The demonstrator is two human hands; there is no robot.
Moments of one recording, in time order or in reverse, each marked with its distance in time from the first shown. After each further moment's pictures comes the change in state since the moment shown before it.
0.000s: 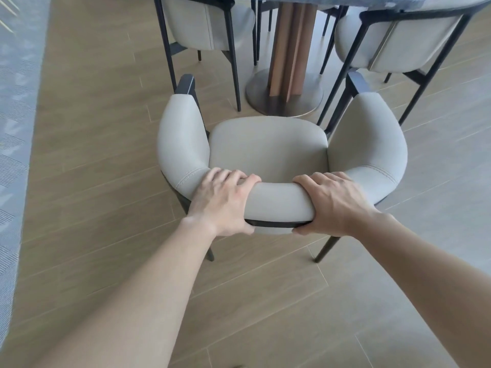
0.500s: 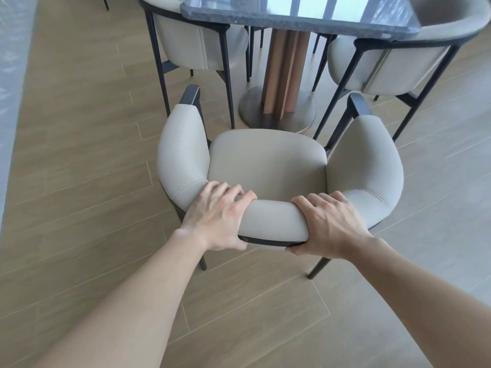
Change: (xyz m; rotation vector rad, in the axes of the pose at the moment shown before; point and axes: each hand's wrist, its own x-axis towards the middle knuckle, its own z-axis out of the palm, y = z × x) left_hand 0.069 -0.064 -0.006 0.064 0.000 0.142; right_hand 0.067 0.003 -0.012 -0.067 0.031 0.053
